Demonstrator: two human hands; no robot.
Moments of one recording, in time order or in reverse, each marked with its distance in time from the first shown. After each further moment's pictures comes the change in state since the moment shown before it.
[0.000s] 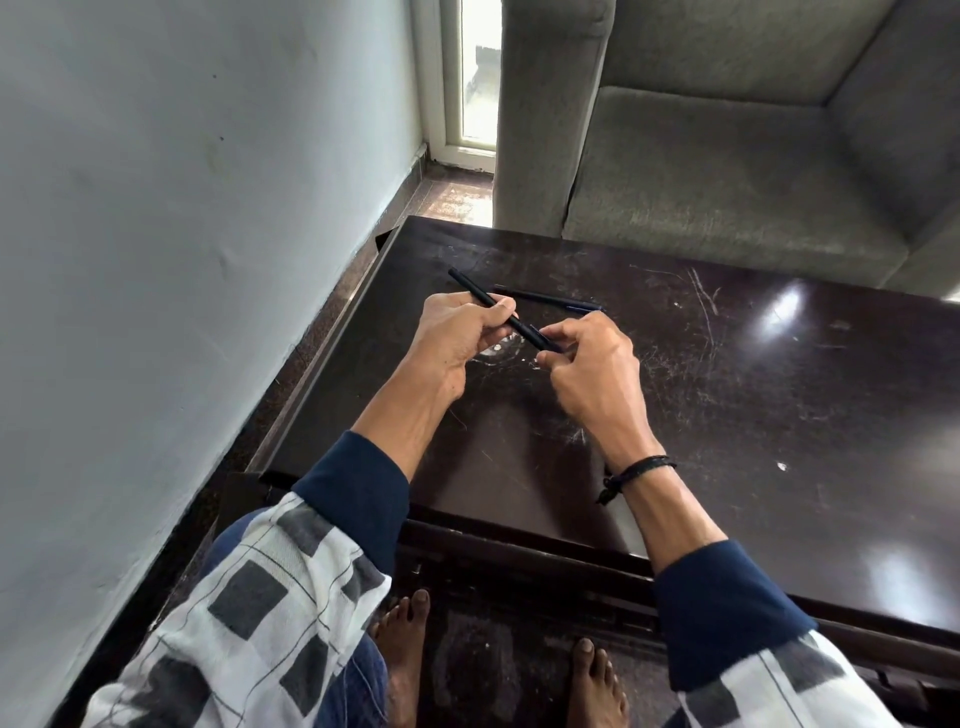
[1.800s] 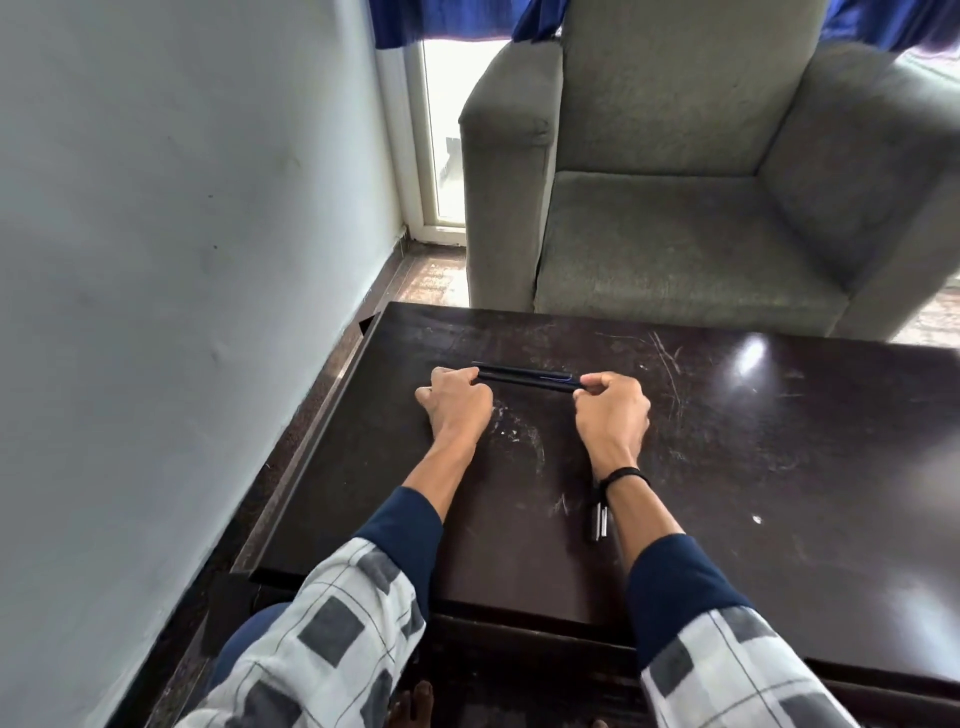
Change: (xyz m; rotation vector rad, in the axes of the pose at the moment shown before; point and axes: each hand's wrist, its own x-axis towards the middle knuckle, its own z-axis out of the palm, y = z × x) left_hand 0.042 -0.028 0.030 0.663 0.200 0.136; right_hand 0.048 0.041 -0.001 0.249 0.290 0.508
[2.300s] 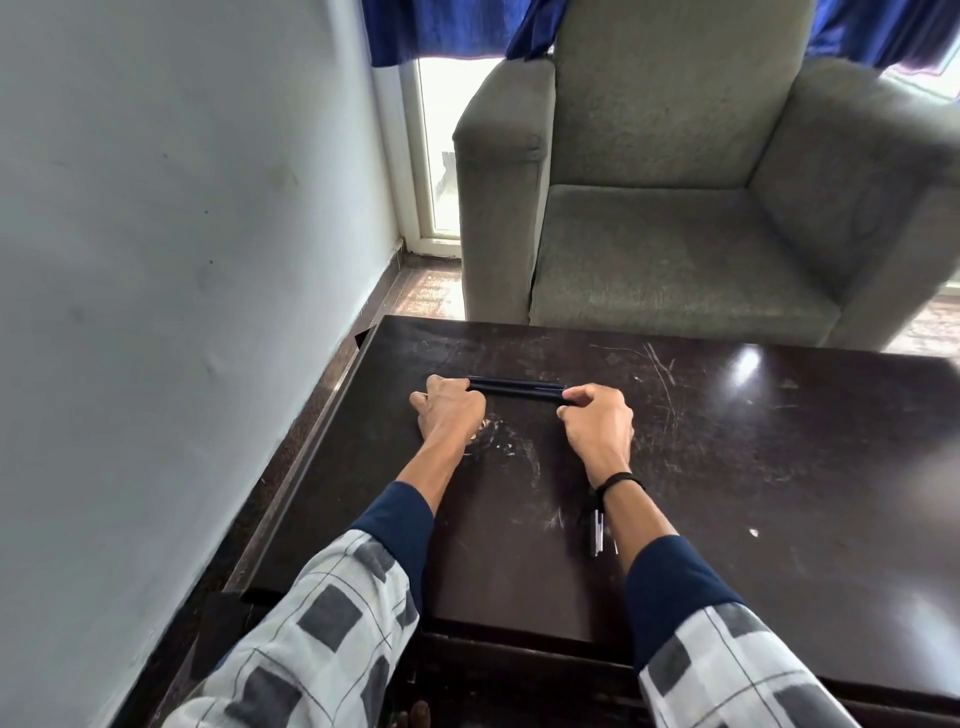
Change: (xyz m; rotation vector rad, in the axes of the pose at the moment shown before) left_hand 0.015 0.006 -0.002 0.173 -0.072 -0.075; right_hand 0.009 0.004 0.006 -0.014 -0.134 0.005
